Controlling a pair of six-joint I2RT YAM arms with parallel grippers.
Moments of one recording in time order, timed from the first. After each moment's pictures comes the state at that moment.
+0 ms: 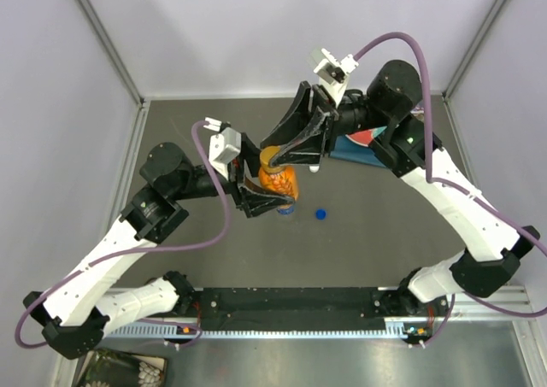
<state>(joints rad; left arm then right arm) -0.75 0.95 1.16 -0.03 0.77 -0.23 0.77 1.43 1.77 -0.02 -1.16 0.44</state>
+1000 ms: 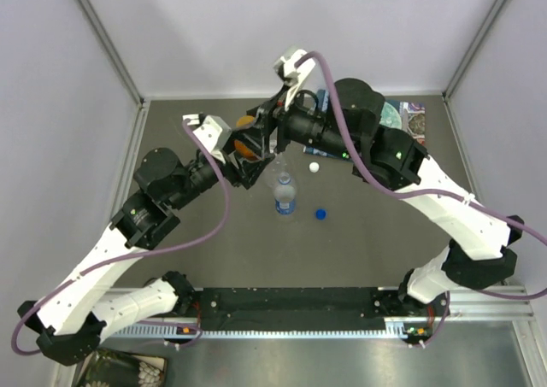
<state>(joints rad) -0.74 0.89 1.15 -0.18 0.14 -0.02 1.06 1.49 1.96 -0.44 -0.06 0.16</state>
